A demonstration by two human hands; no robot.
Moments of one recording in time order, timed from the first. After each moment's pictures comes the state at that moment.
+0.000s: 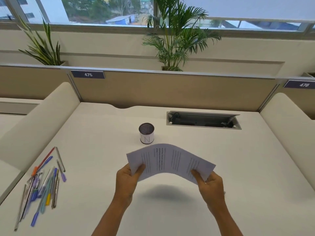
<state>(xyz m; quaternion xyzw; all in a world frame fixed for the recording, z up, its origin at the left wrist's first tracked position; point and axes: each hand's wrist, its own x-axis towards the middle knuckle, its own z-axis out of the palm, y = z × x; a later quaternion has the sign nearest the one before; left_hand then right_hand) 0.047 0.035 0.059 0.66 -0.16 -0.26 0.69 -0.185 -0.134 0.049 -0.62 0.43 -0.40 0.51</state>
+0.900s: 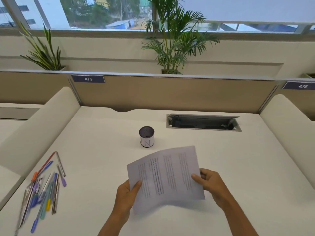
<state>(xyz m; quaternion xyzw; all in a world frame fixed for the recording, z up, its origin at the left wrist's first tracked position) 0.041 0.060 0.026 0.68 -0.08 -0.35 0.64 -0.199 -0.179 0.052 -0.60 0.38 -0.19 0.67</state>
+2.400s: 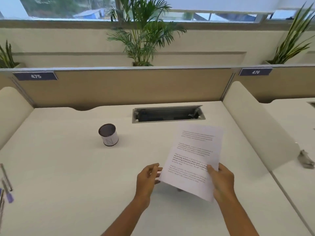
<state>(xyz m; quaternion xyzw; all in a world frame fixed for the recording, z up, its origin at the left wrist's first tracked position) -0.107 -0.104 0.009 0.66 -0.16 -0.41 0.61 -0.329 -0.237 0.055 -0.39 0.62 -0.40 0.55</state>
